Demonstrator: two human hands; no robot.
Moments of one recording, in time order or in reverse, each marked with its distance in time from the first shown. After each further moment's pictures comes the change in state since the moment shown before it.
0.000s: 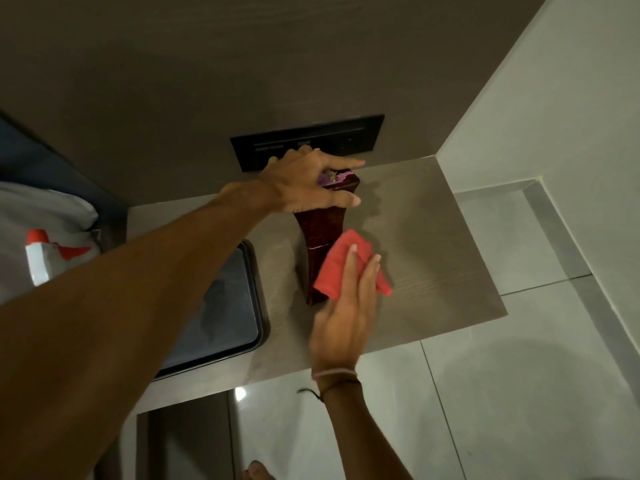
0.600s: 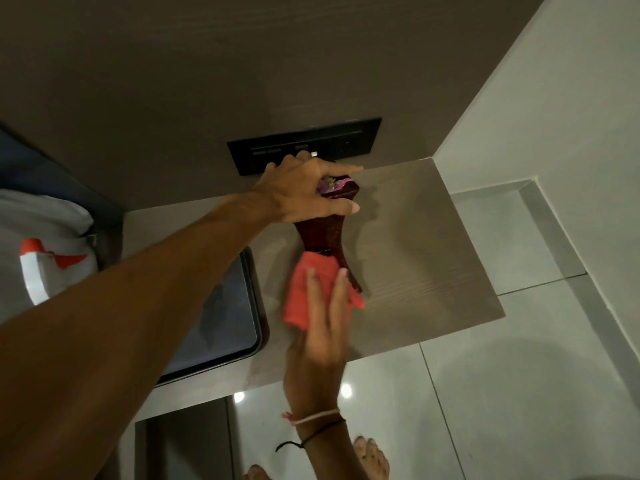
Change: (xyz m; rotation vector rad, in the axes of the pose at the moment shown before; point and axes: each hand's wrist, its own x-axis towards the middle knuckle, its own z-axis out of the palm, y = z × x) left_hand -0.003 0.001 0.004 0.033 0.035 -0.009; right_hand -0.043 -0.005 0.008 0.097 0.079 -0.229
